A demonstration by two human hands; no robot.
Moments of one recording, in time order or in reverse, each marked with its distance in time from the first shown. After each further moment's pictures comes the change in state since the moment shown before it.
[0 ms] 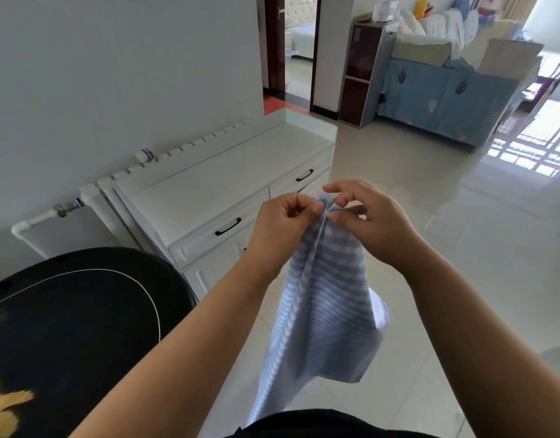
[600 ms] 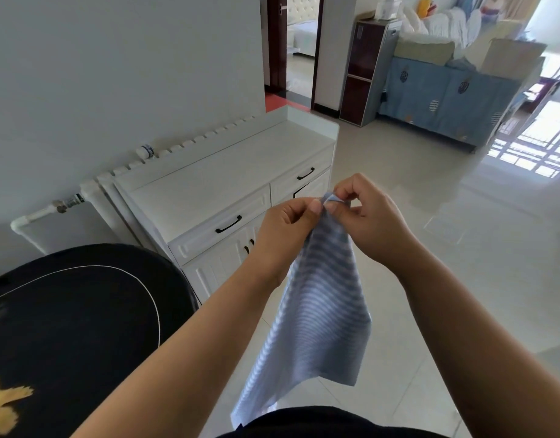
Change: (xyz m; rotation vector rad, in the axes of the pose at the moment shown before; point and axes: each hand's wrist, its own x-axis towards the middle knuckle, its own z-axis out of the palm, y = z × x) left_hand -0.010 -0.007 0.000 -0.198 -0.095 -0.058; right_hand 0.003 -0.003 0.013 0.009 0.107 -0.004
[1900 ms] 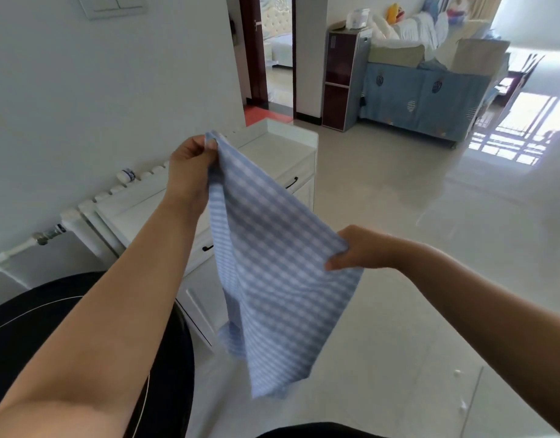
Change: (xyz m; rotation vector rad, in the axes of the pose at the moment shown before) left_hand 0.119 0.032 -0.092 -0.019 0.274 0.181; right_hand 0.012 0.082 -0.031 -0.307 -0.677 0.344
